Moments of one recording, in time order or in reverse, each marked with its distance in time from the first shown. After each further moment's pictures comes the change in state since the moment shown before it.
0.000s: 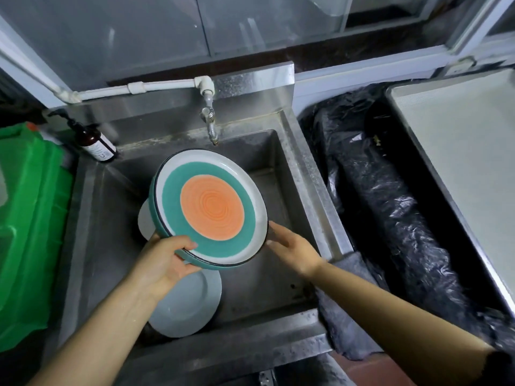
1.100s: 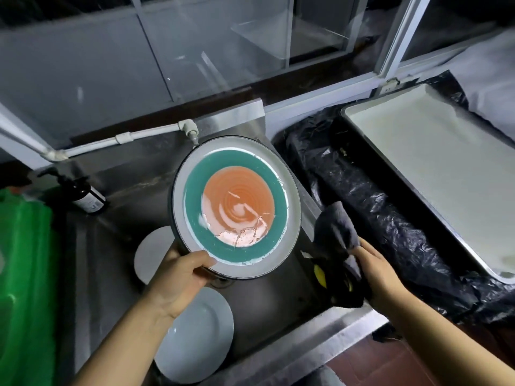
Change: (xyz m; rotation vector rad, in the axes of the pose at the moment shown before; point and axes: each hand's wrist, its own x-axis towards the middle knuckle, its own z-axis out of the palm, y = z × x) left_hand -0.021 0.038 0.000 0.111 -0.388 0.106; right_hand -0.115 -0.029 -0.026 0.706 0.701 0.173
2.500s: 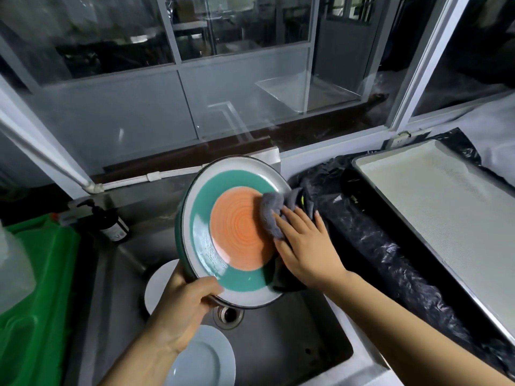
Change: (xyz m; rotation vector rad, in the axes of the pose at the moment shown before) left_hand -0.027 0.037 0.034 0.064 0.118 0.167; right_hand 0.022 -0.085 0.109 -1.244 -0.138 -1.084
